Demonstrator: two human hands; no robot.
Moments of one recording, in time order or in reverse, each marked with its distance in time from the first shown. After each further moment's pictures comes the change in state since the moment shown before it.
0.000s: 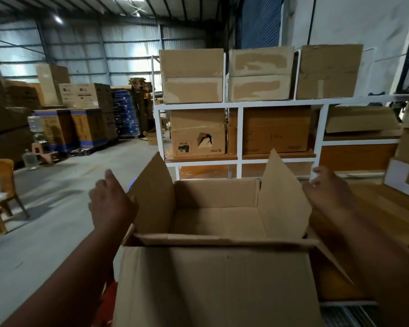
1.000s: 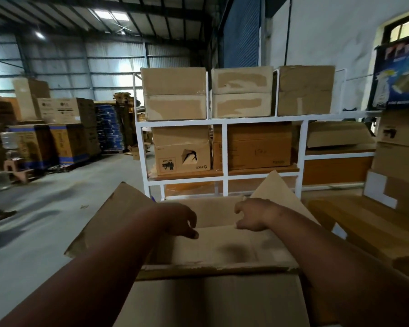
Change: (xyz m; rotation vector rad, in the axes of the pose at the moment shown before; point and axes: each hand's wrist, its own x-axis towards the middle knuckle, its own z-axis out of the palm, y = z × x) left_hand -0.008 0.172 0.024 0.419 -1.013 0.812; right_hand 0.011 -0.085 0.064 -0.606 -0.691 -0.422
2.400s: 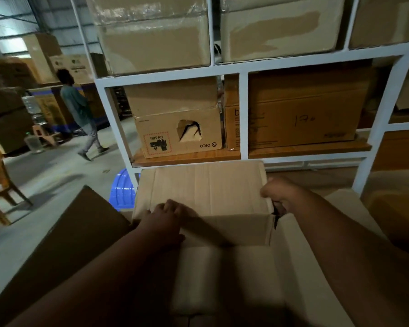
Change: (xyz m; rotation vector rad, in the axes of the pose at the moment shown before) left_hand 0.261 -0.100 0.076 0.044 0.050 -0.268; right_hand 0.343 0.127 0.079 0.938 -0.033 0.382
